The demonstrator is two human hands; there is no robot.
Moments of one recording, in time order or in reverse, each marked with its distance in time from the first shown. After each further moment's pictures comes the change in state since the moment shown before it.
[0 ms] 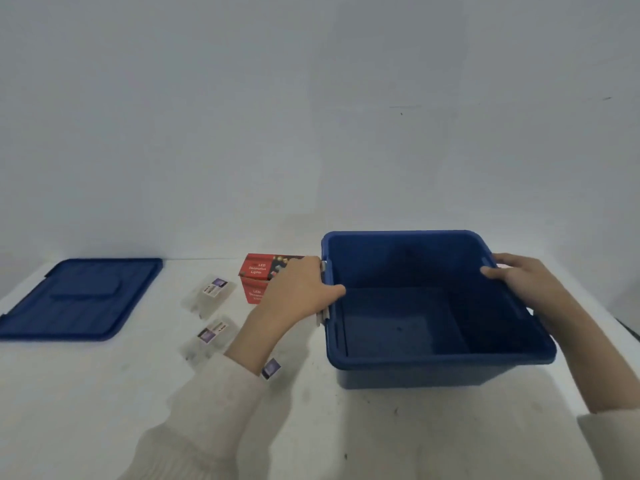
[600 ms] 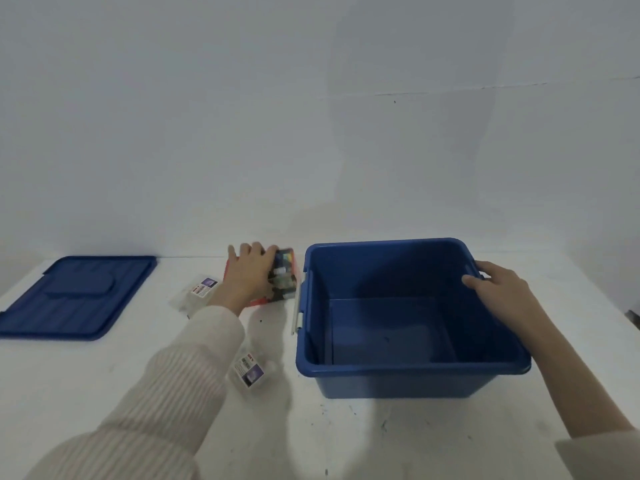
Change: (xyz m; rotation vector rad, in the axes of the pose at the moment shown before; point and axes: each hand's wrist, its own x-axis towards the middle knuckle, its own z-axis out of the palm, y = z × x) left_hand 0.083 -0.080 0.013 0.651 0.004 -0.070; right_hand 0.024 0.019 0.020 -0.206 -0.018 -0.069
